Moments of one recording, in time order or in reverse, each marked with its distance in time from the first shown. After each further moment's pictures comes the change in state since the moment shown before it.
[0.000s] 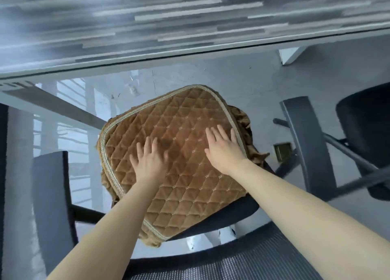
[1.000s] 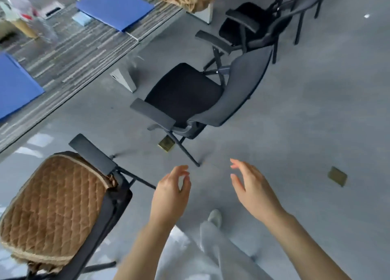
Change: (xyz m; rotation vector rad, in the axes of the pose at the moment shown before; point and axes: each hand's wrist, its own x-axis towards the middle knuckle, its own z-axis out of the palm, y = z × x) left_hand -0.569 0.405 -0.005 -0.153 -0.234 0.838; right_hand -0.703 0.268 -0.015 0.773 0.703 0.691
